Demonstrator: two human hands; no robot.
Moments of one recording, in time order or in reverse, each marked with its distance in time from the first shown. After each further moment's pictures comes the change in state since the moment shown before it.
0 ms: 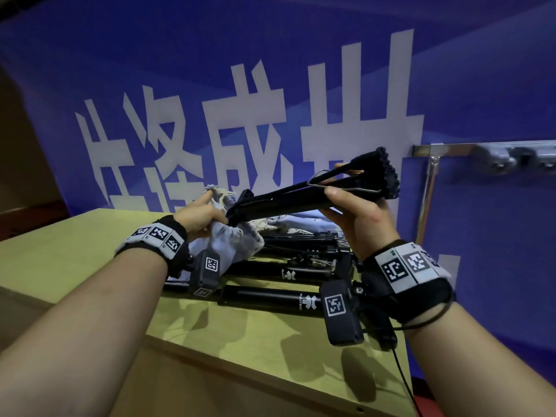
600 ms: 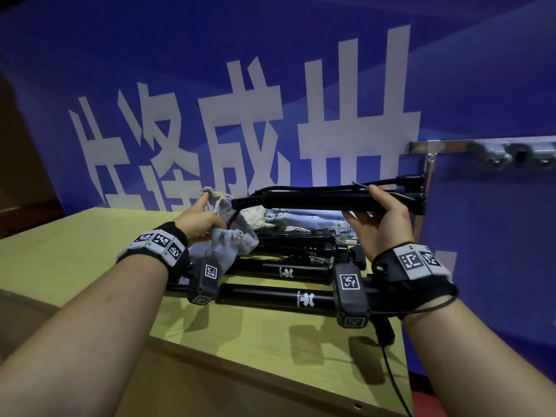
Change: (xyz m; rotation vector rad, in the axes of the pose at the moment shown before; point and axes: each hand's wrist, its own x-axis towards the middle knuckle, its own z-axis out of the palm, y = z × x) left_hand 0.004 -0.013 0.004 0.101 0.101 0.004; right_hand 0.017 0.011 -0.044 0.259 0.364 0.162
